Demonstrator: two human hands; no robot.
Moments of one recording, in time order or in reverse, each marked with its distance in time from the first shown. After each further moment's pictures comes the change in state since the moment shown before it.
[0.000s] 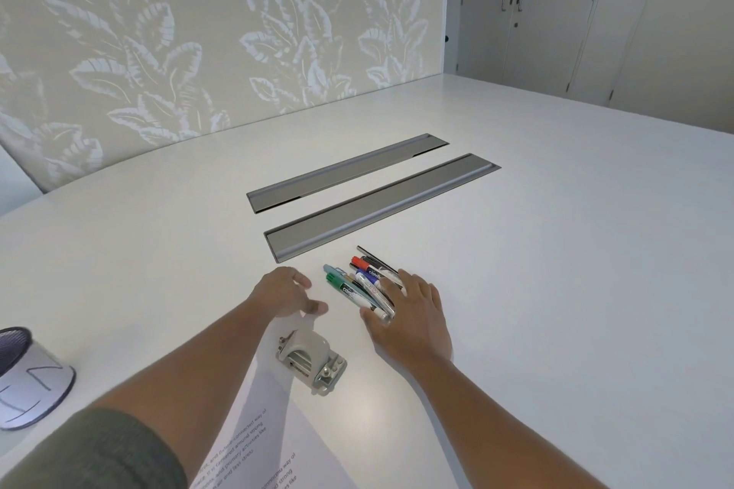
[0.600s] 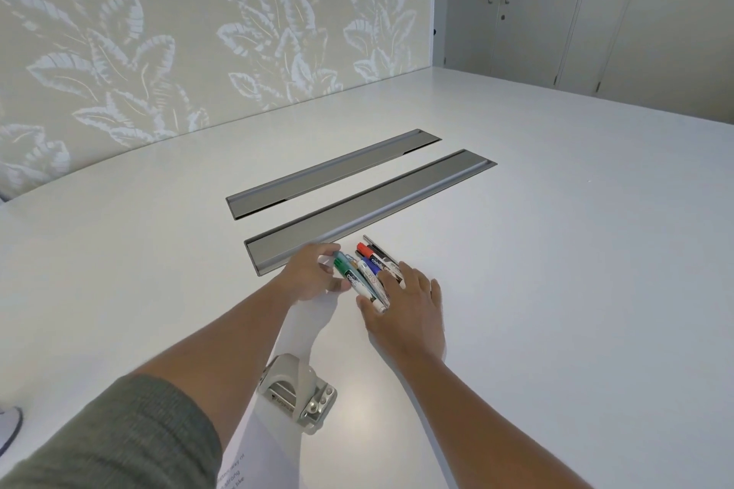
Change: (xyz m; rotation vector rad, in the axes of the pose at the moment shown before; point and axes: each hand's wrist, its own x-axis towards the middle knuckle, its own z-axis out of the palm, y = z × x) left_hand 0.060 0.050 0.024 -0.257 -0.066 0.269; right_hand 0.036 -0.001 0.008 -0.092 -0.002 0.111
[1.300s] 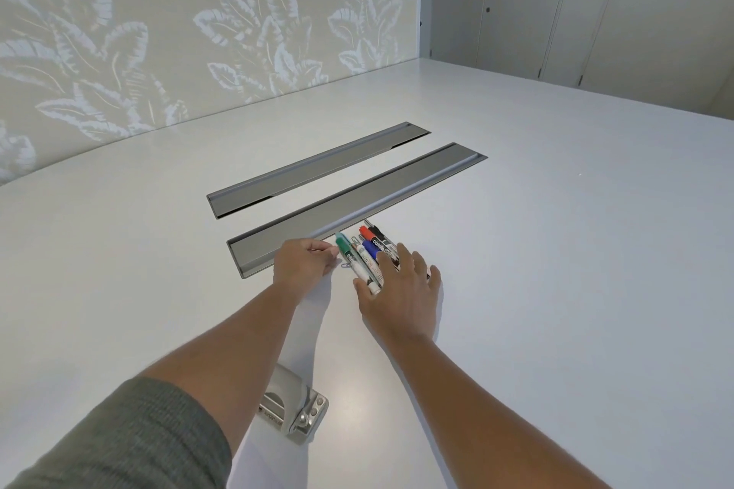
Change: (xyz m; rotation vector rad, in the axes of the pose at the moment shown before) left_hand 0.028 -0.004 0.022 -0.398 0.290 -0.100; right_hand 0.027 -0.002 0.005 -0.091 0.005 0.071
